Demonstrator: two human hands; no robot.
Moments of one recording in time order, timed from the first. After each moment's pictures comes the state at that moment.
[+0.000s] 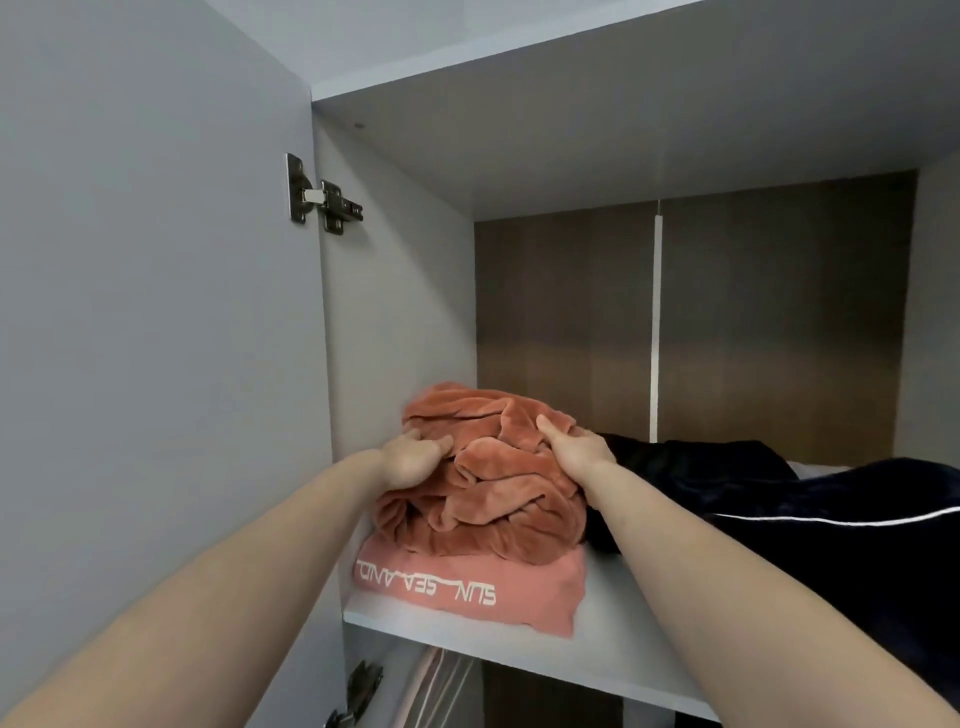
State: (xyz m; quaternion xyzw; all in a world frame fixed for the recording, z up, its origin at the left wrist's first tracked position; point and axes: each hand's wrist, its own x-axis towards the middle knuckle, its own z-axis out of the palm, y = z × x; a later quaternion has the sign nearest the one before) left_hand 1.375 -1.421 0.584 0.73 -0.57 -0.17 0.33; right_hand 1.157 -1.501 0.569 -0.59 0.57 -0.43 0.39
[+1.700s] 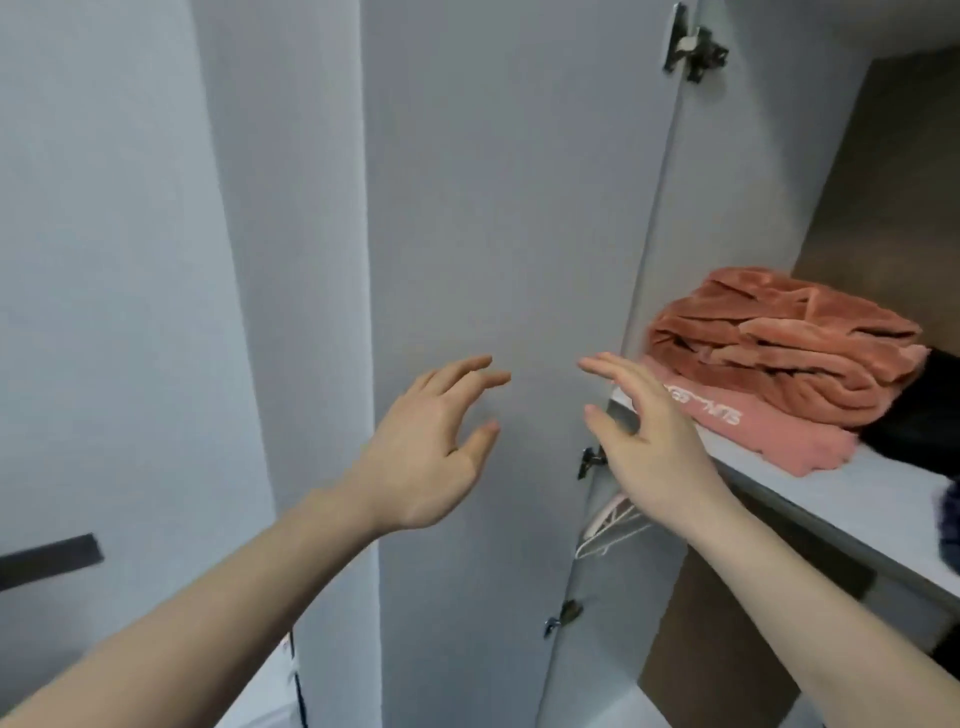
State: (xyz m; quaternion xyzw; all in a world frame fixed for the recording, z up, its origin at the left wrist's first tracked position) left_hand 1.307 -1.001 0.477 0.80 -0.48 0.13 0.33; right_hand 1.182 -1.199 0.484 -0.88 0.09 -0.37 0.29
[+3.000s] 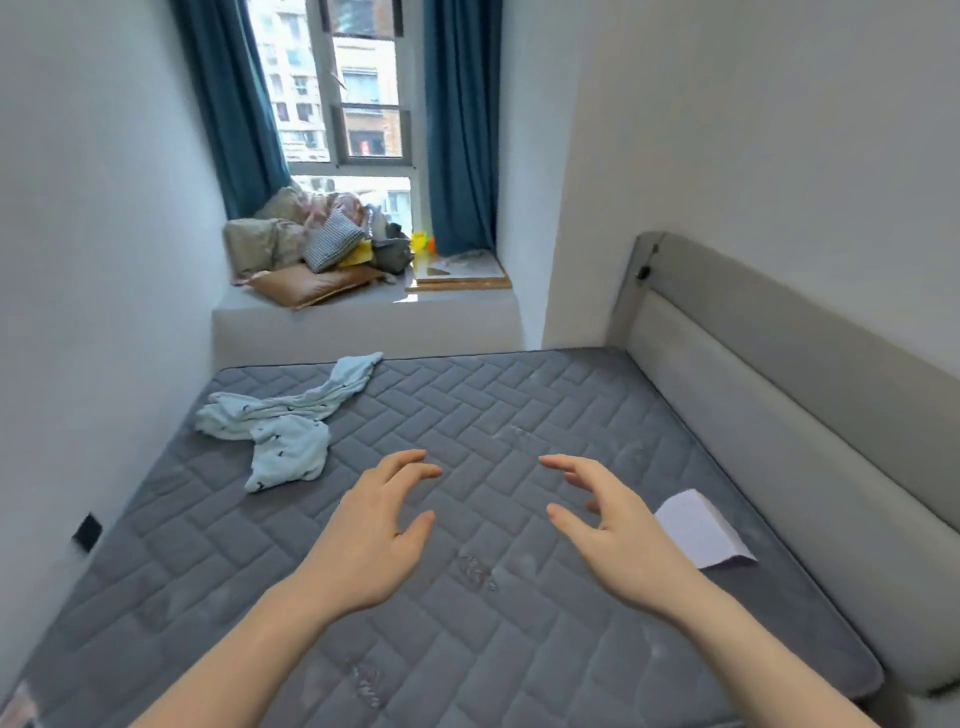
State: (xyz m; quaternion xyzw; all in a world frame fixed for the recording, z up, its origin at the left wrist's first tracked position) left_hand 0.741 -0.182 0.306 0.82 0.49 0.22 0.21; right_hand 1.014 -0.250 0.313 -0.62 -0.65 0.26 0.36
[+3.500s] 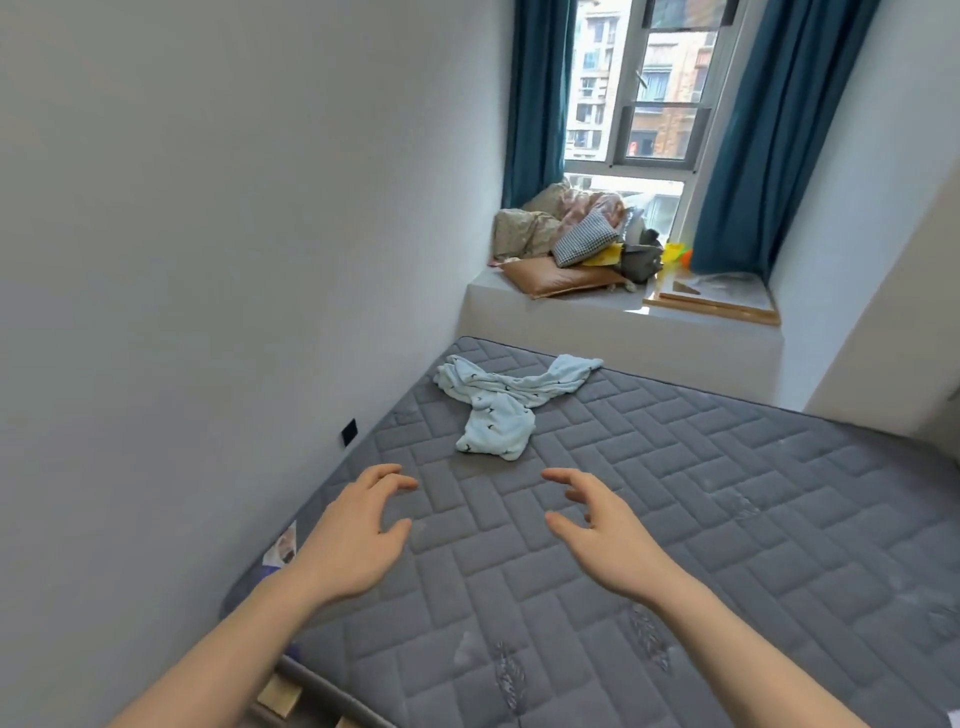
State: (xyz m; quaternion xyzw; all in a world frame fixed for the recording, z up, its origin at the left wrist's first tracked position) left_hand 0.517 -0.198 0.264 0.63 0.73 0.21 0.17; right_hand 0.813 -0.099 0.261 -0.45 -0.76 0.40 0.23
